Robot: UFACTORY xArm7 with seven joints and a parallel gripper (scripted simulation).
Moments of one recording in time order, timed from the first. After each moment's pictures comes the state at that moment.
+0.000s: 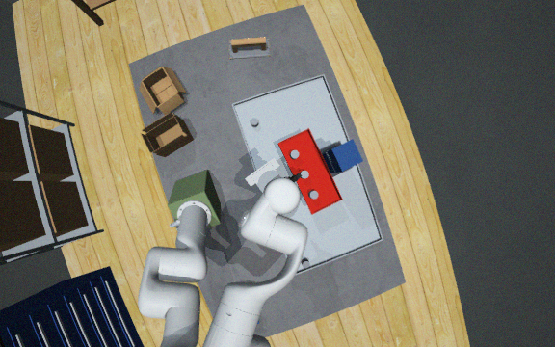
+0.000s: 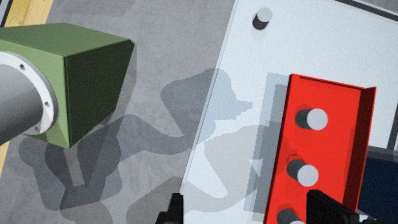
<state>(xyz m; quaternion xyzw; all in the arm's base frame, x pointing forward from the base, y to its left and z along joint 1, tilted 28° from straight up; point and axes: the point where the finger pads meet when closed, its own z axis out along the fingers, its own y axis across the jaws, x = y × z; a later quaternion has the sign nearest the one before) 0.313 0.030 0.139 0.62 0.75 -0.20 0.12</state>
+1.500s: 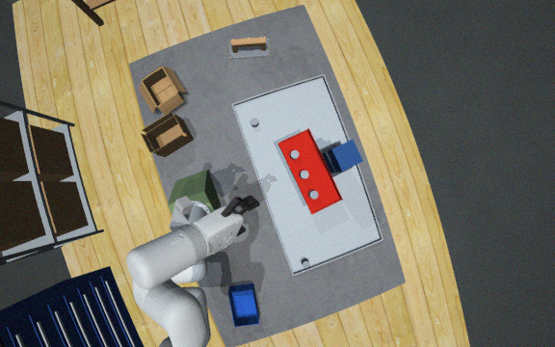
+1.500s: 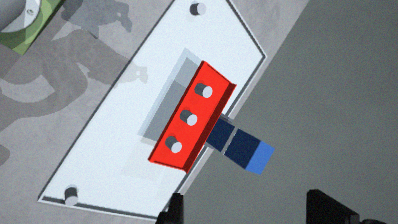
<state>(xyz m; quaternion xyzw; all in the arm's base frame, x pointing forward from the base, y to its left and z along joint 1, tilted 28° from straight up) 0.233 0.109 0.316 0.39 0.83 -0.05 0.39</state>
